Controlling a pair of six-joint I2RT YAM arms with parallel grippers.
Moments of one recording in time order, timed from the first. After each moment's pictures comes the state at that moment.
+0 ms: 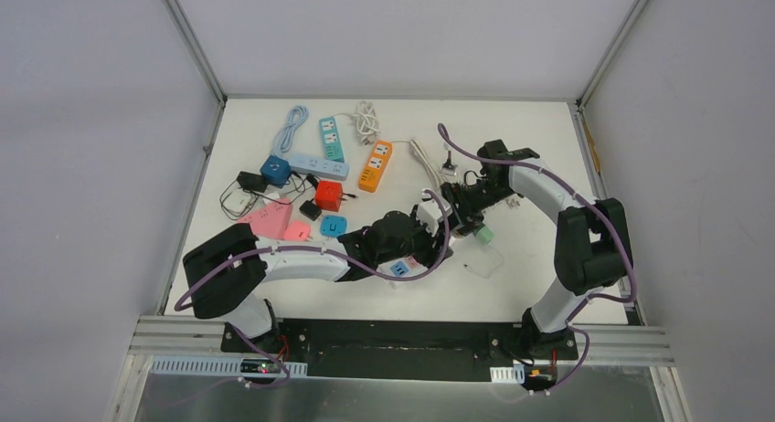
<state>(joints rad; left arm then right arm) -1.11 1.56 0.79 0.50 -0.01 -0.26 0.31 1.68 1.19 -1.02 -0.92 -0.18</state>
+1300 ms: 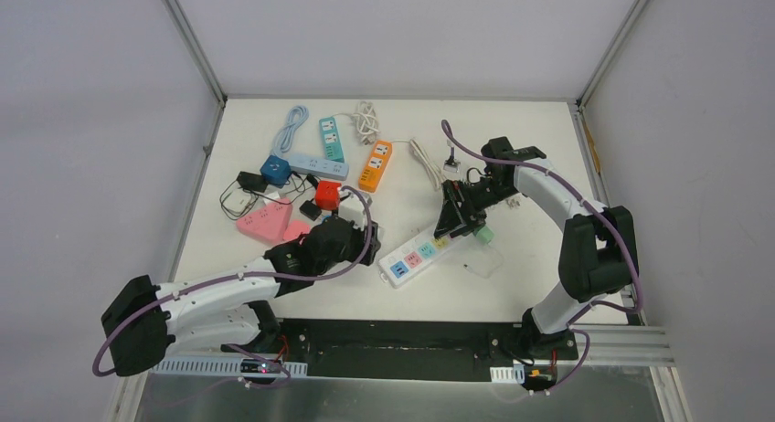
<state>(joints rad) -0.99 1.03 0.53 0.06 -0.28 -0.38 0.30 1.63 1.20 -1.06 -0.94 -0.21</state>
